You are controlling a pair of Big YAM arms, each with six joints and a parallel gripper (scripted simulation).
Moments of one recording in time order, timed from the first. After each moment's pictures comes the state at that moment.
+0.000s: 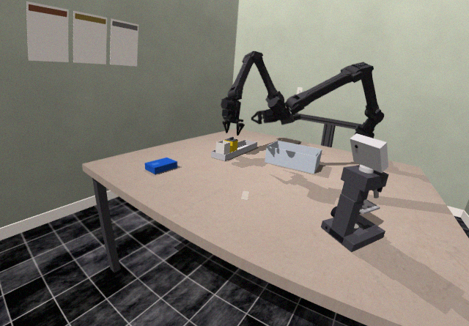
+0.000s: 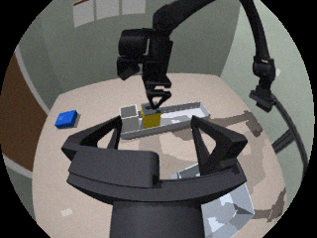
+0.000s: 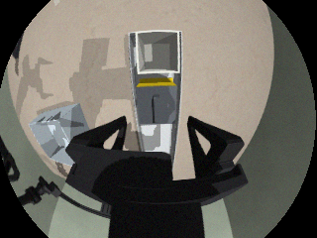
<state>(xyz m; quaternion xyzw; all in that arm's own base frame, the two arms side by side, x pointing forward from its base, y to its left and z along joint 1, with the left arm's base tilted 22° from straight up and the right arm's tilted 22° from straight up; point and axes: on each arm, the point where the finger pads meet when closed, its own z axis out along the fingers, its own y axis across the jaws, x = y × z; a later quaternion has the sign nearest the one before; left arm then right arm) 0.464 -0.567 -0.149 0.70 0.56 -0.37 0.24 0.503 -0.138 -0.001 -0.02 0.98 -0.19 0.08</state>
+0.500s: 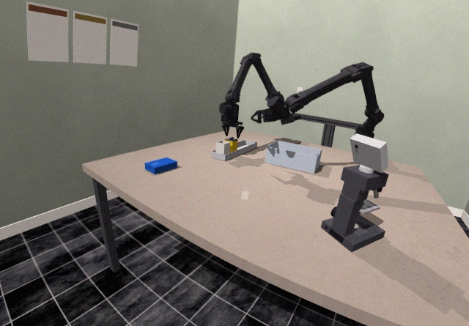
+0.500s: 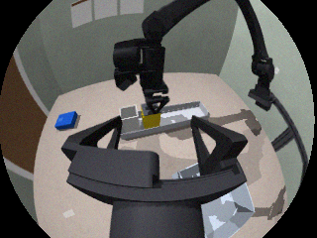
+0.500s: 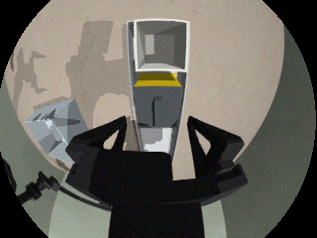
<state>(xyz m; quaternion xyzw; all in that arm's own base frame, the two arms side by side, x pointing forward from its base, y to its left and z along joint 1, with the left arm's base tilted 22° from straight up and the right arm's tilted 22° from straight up) 0.465 -0.568 -0.146 0.71 0.56 -0.37 0.24 0.503 -0.145 -0.021 -0.02 0.98 -0.19 0.03</state>
